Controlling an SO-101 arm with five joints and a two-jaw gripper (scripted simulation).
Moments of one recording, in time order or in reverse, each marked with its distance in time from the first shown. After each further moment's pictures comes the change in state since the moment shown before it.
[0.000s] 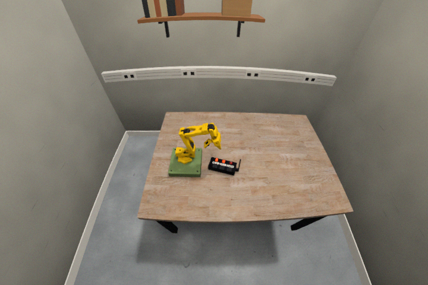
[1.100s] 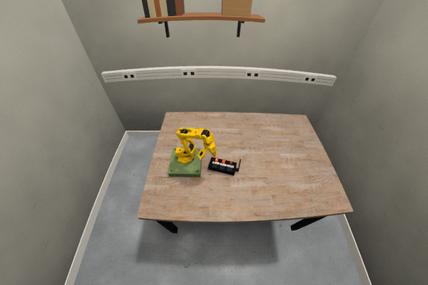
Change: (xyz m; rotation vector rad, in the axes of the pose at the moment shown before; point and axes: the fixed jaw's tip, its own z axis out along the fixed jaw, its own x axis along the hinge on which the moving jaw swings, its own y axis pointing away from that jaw) arm -0.036 0.051 -0.008 -0.051 -0.101 -0.550
